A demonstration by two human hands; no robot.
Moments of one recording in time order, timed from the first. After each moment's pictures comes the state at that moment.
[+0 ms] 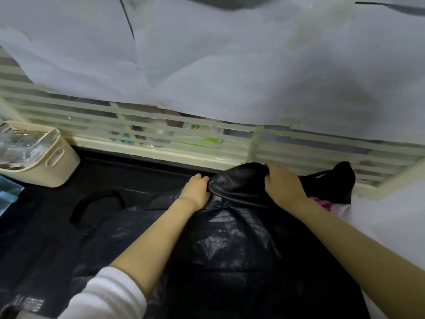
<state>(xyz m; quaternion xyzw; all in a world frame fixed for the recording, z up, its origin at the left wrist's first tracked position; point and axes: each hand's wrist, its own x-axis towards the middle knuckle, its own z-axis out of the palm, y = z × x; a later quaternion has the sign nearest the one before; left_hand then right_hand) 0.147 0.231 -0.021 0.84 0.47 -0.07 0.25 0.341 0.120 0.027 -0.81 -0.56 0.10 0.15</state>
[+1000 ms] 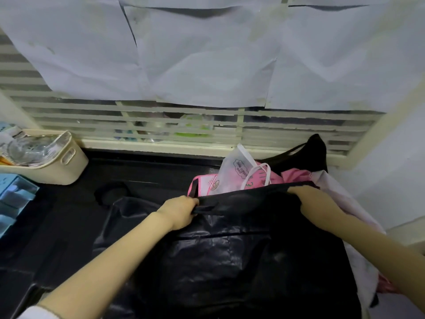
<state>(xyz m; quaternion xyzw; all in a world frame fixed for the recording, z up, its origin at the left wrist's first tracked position) 0.065 0.132 0.029 0.90 0.35 -0.19 0.16 0.348 -0.041 0.028 -0.80 -0.58 0.13 0.09</state>
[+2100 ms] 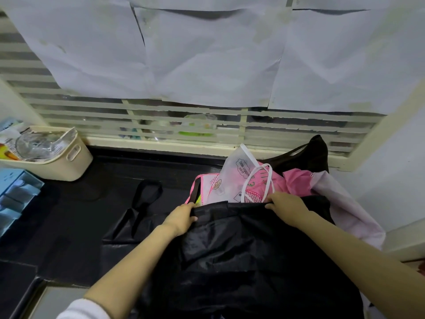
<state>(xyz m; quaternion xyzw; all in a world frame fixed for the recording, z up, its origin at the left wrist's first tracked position) 0.048 0.131 -0.038 0.82 0.47 -0.10 0.33 0.314 -0.001 -0.006 -0.81 -0.55 0.20 -0.03</state>
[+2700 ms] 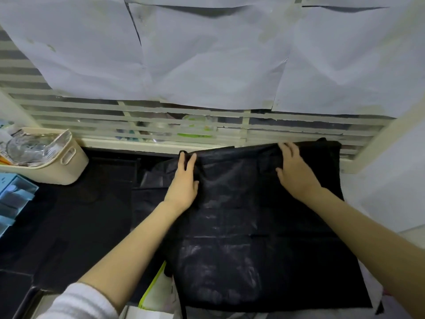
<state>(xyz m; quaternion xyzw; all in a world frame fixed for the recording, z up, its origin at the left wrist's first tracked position) 0.086 0.175 0.013 0.85 0.45 0.12 0.24 0.343 0.043 0.040 -0.82 -0.55 0.05 0.17</state>
